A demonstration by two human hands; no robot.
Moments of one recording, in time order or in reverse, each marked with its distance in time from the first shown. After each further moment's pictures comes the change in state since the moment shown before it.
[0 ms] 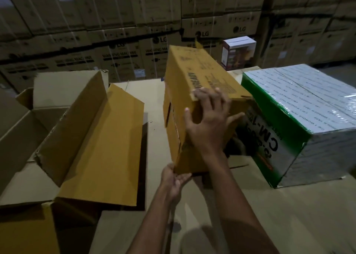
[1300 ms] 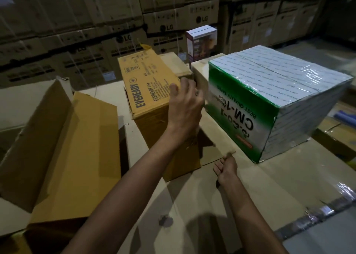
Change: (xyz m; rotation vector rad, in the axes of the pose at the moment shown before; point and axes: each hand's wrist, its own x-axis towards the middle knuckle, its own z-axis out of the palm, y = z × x) left_hand -0.104 0.073 0.169 2.041 0.411 1.973; right_hand -0.134 0.180 -0.011 0.885 0.172 1.753
